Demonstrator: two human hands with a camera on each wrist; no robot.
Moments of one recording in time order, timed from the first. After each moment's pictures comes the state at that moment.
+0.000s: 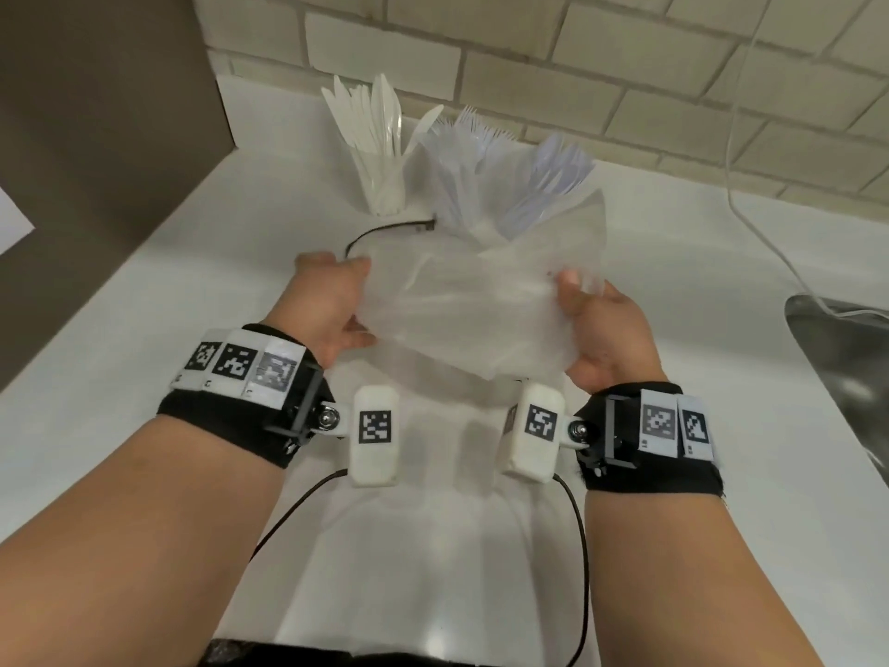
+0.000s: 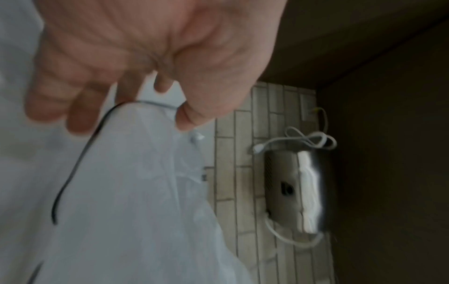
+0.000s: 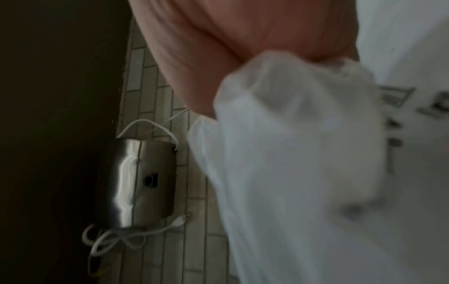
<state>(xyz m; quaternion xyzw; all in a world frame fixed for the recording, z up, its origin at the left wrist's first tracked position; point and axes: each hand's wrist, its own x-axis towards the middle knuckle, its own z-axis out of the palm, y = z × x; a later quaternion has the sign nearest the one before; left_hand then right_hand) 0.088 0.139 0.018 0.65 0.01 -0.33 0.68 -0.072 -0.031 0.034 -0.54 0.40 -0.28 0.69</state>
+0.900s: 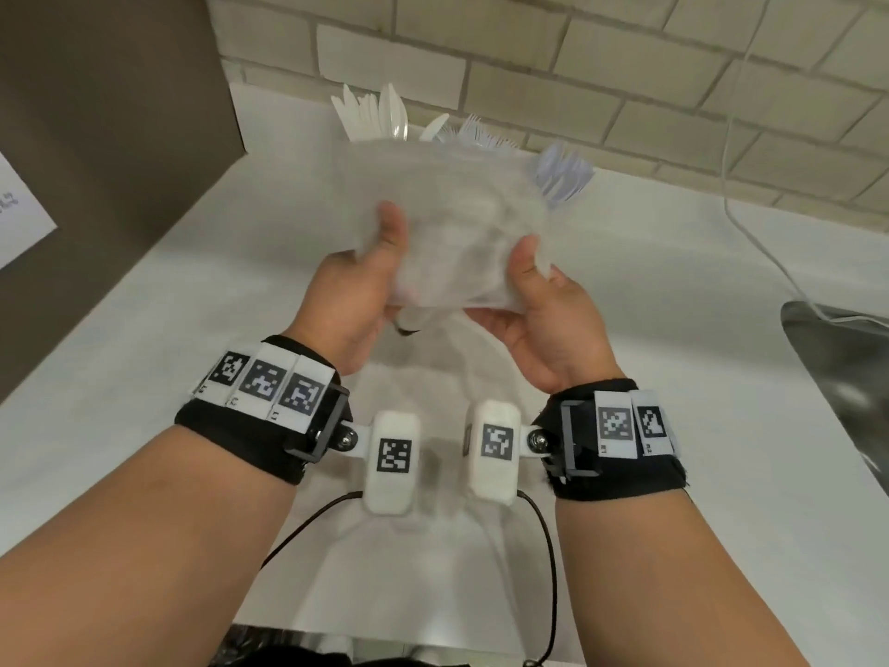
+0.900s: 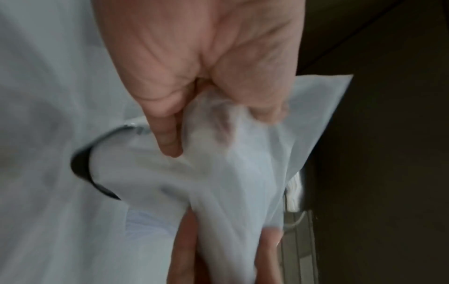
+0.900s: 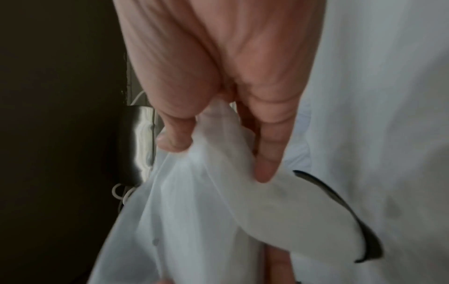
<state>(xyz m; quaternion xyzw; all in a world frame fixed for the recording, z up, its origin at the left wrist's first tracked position) 0.053 0.141 0.043 0.55 -0.12 -0.28 0.78 -0.055 0.021 0.052 -0.52 0.25 -0.21 0.79</state>
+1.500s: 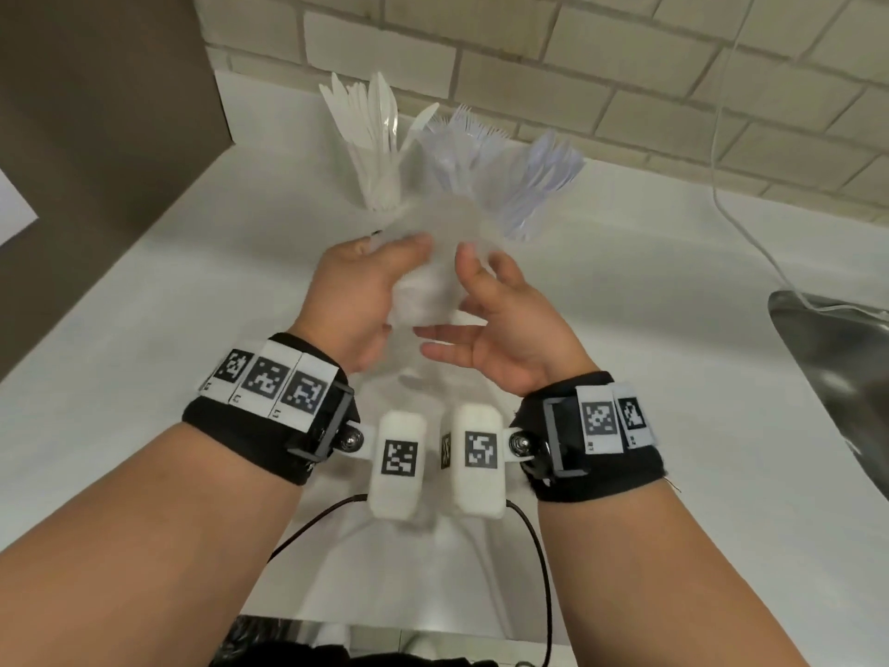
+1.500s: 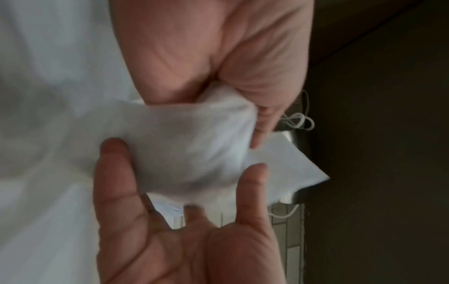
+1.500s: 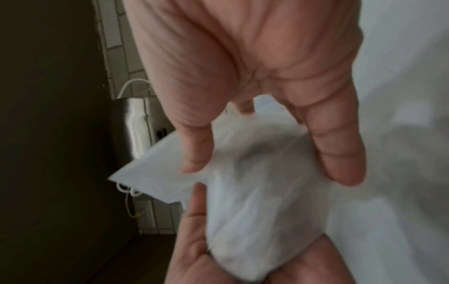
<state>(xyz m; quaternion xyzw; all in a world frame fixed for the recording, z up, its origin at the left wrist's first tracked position) 0.040 0.139 0.044 0.54 -0.13 -0.28 0.78 -0.056 0.038 0.056 -0.53 0.29 -0.07 0.79</state>
